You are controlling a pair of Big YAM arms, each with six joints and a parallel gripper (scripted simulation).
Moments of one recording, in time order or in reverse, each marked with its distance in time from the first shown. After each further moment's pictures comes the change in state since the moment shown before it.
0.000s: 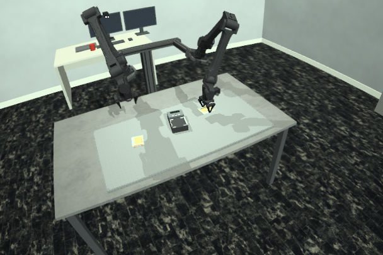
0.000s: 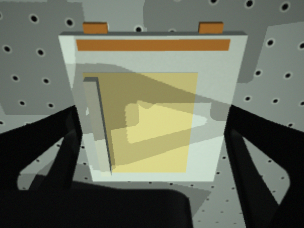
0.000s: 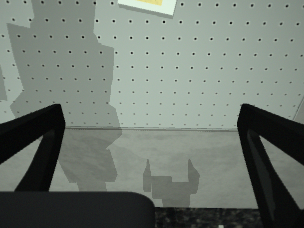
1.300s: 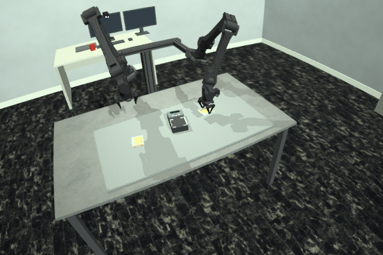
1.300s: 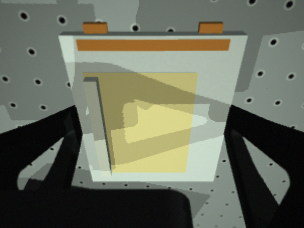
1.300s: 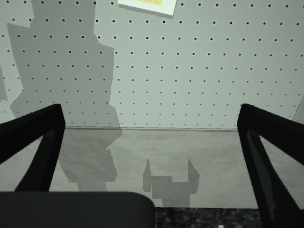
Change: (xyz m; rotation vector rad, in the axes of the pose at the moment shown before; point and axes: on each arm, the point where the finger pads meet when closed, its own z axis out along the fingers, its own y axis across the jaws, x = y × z) left arm 0.003 -0.001 0.008 0.009 0.003 -0.005; right arm 0.000 0.000 0.000 0.000 0.000 0.000
